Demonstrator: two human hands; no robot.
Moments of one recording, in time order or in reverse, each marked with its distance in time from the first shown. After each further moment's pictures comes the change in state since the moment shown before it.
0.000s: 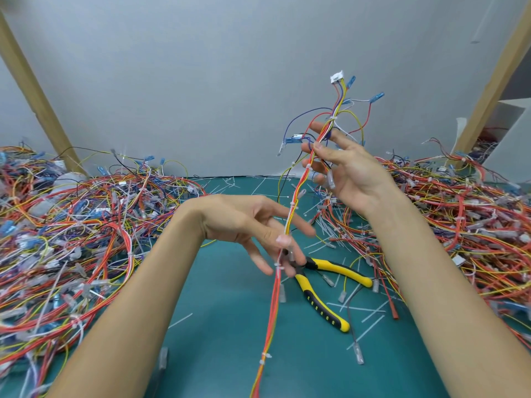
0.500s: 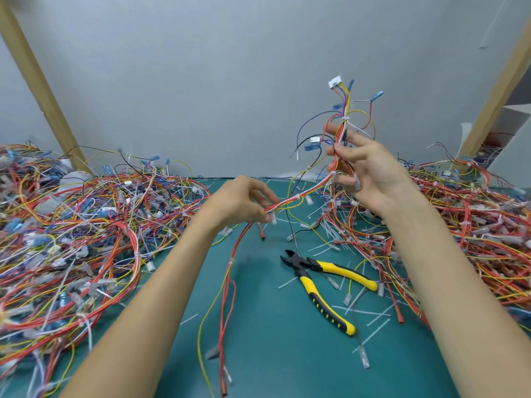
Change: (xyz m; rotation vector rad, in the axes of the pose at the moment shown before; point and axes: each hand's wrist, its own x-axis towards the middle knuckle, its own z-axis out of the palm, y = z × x) left_hand 0.007 -0.009 -0.013 0.435 0.978 -0.110; right_hand -0.001 -0.009 -0.008 -0.017 0.066 0.015
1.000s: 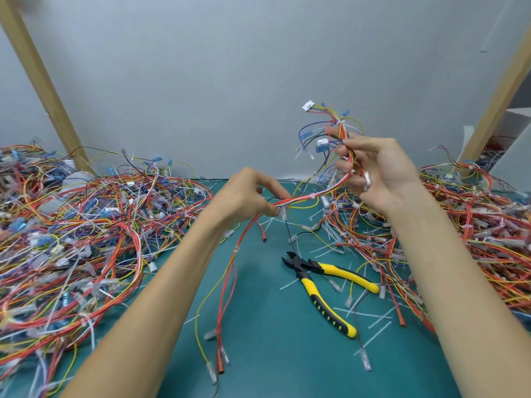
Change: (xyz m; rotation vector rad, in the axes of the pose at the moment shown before) left_hand 0.000 0.011 0.002 -0.005 0.125 0.053; right_hand -0.002 -0.008 0.000 0.080 -0.051 0.079
